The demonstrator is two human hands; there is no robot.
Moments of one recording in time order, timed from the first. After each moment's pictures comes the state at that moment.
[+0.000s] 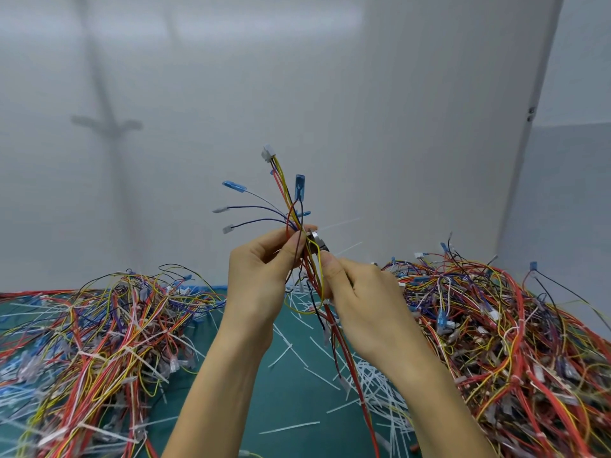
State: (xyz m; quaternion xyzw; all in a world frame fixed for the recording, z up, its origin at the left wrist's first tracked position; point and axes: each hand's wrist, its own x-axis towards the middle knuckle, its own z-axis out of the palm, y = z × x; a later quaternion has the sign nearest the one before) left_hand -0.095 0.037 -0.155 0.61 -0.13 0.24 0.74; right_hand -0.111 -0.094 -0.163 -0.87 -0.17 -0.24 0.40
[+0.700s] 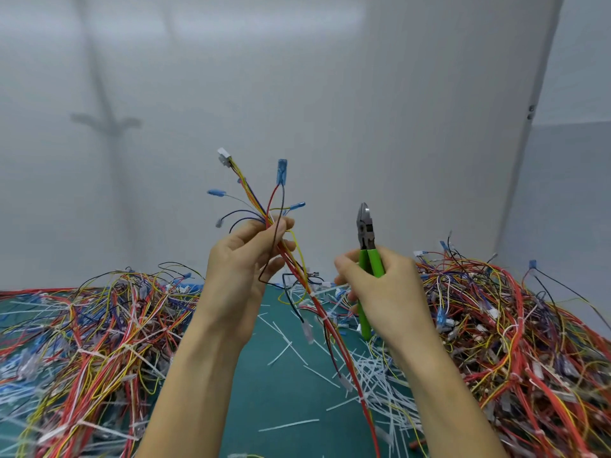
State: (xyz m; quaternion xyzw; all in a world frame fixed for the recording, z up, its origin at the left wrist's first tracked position) left_hand -0.100 0.059 -0.146 0.55 -0.13 0.16 0.81; right_hand -0.097 -0.106 -0.168 -0.78 -0.08 -0.21 0.58
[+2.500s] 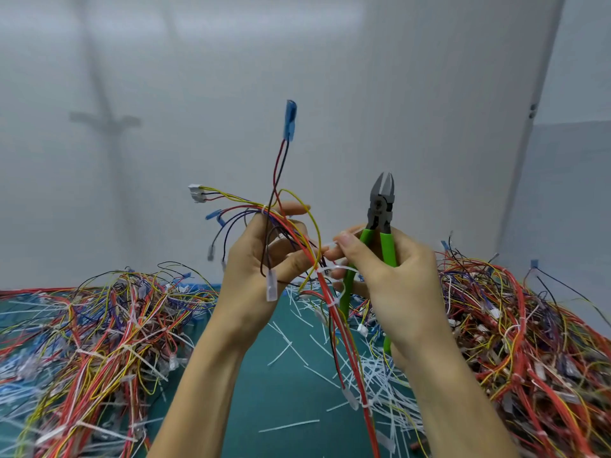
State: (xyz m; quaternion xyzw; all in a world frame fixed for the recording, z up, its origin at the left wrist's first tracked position) left_hand -0.102 0.051 -0.155 0.60 -0.32 0.22 0.70; right_hand -0.118 -0.099 -0.148 -0.63 -0.17 -0.22 0.72
